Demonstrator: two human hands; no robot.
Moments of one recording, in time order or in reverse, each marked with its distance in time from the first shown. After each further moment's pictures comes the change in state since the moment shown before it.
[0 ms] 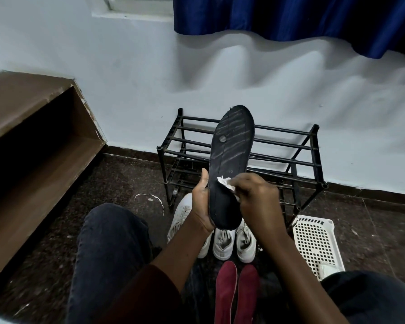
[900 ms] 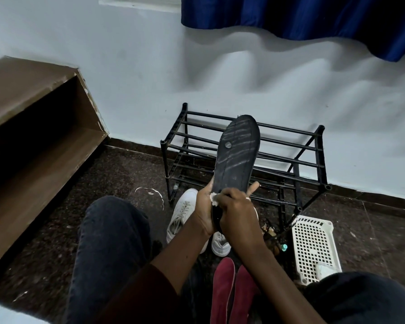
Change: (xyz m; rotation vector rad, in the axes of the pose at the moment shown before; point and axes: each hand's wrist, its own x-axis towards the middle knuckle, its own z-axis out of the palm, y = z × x) left_hand -0.010 -0.009 -0.007 0.016 -0.028 -0.002; right_hand -0.025 -0.013 0.042 -0.159 -0.118 0.024
